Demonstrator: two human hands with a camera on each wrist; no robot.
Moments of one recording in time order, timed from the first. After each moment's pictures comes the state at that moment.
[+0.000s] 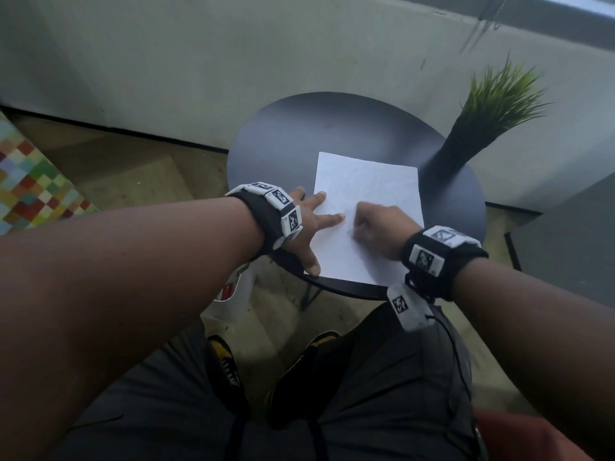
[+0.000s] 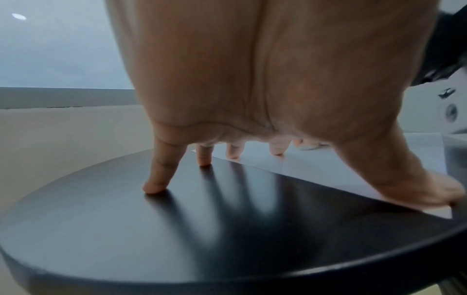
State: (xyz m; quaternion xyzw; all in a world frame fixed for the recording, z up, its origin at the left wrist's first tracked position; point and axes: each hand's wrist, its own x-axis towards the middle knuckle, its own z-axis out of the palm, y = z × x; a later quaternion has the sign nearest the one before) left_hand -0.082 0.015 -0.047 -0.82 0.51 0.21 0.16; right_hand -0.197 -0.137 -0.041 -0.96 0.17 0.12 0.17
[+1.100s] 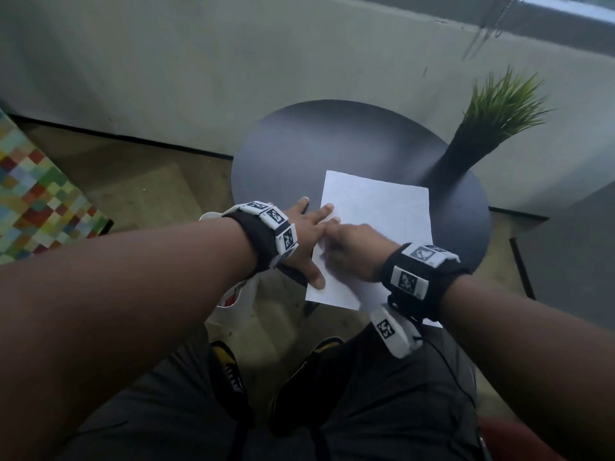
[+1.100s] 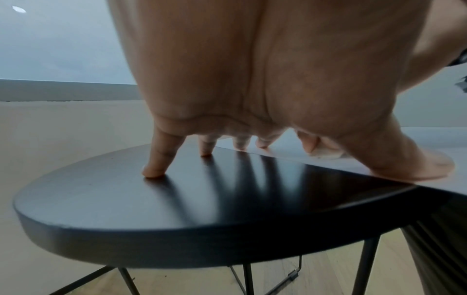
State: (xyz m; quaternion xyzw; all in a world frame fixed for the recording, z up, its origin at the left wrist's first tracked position) left_hand -0.086 0.027 -0.047 -0.81 0.51 0.26 0.12; right_hand -0.188 -0.098 -0.049 -0.97 0.08 0.15 0.16
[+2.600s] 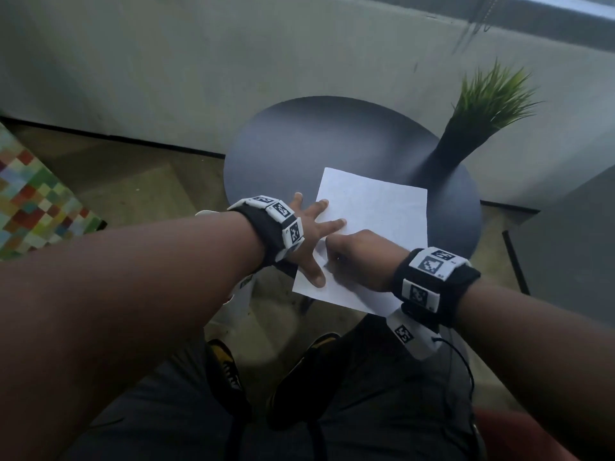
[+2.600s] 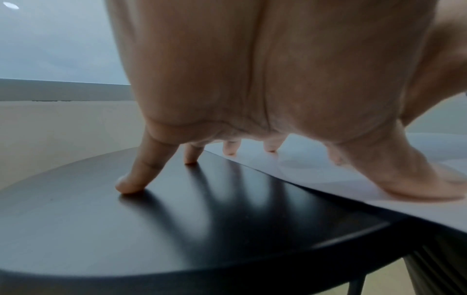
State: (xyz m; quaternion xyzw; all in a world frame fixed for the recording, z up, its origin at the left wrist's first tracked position) left_hand -0.094 0.015 -0.049 -0.82 0.50 0.25 0.12; right_hand -0.220 -0.103 -0.044 -0.98 0.04 0.15 0.14
